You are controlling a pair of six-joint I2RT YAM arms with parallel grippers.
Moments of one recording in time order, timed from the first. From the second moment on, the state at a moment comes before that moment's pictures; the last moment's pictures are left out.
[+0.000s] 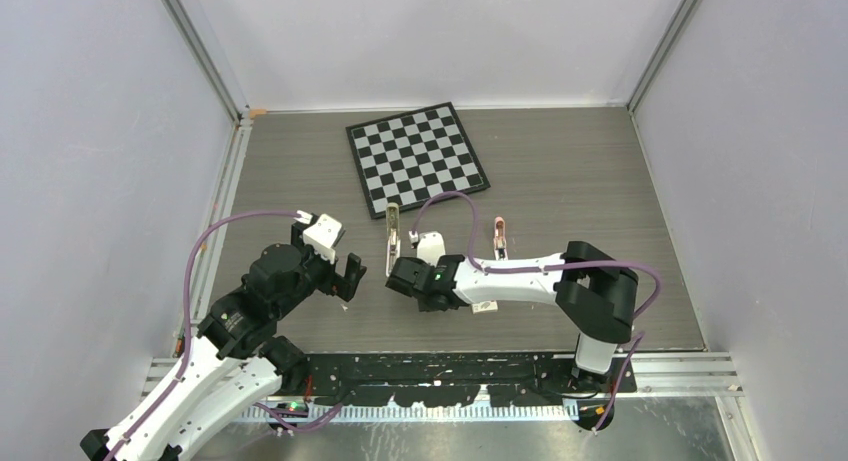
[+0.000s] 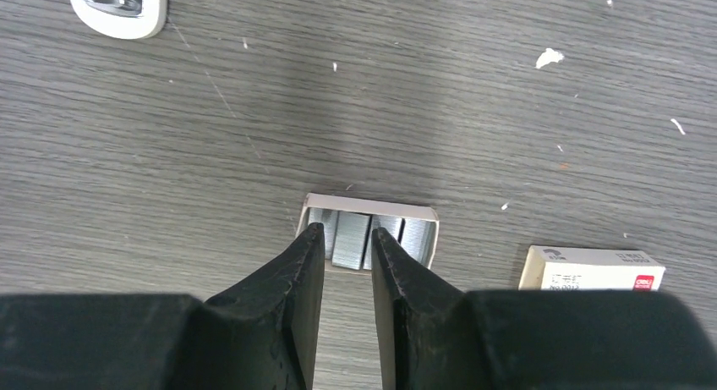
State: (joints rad) left arm -0.68 0.50 0.67 -0.58 -0.11 -0.03; right arm 1.21 1.77 1.13 -0.62 0.45 0.96
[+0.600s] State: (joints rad) left arm -0.68 0.50 0.67 -0.58 -0.11 -0.03; right arm 1.21 1.79 1.15 -0.66 0.47 0.96
